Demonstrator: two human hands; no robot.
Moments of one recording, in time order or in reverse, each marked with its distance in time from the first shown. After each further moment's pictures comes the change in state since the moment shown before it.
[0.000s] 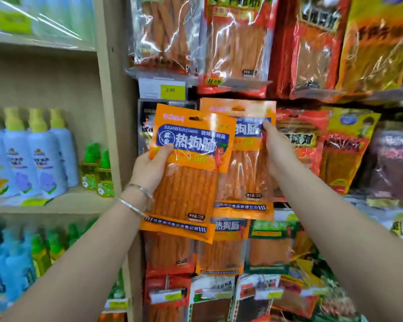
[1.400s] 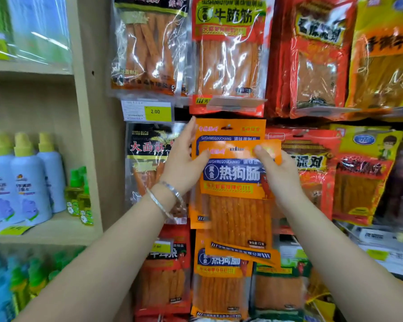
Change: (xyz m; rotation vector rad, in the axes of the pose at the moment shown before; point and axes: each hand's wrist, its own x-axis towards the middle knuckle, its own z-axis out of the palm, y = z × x) left_hand 0.029 0.029 0.089 0.235 -0.270 0.520; right_hand 0.033 0.027 -0.023 -0.128 -0.118 -0.428
